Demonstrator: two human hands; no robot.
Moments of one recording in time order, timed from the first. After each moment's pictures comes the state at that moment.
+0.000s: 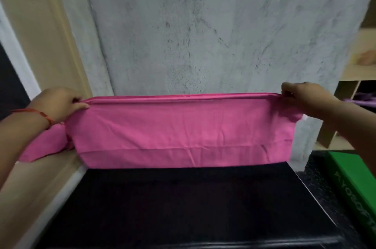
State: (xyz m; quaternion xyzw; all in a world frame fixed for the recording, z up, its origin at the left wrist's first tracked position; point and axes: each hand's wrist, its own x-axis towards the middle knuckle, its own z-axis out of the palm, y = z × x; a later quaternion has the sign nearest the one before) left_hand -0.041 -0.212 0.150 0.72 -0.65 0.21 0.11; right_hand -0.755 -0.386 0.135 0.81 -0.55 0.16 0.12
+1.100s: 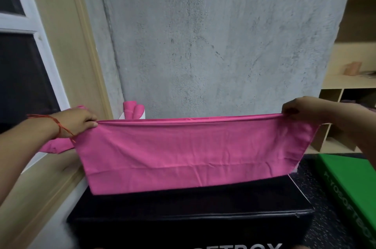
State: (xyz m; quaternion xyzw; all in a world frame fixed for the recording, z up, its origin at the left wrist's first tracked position) left_hand -0.080 -0.089 0.162 0.72 -0.69 0.08 -0.04; right_hand -0.791 -0.265 0.169 0.83 -0.55 -0.02 0.08
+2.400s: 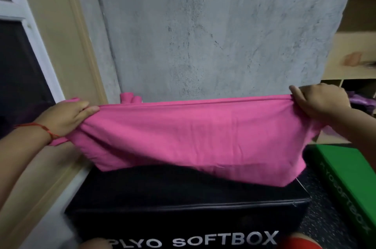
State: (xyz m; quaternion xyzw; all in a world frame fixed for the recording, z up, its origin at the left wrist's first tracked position) left_hand -0.095 -0.061 0.145 0.71 -0.67 0.11 0.17; right_hand -0.786 -0.230 0.148 0.73 -0.58 0.23 0.27
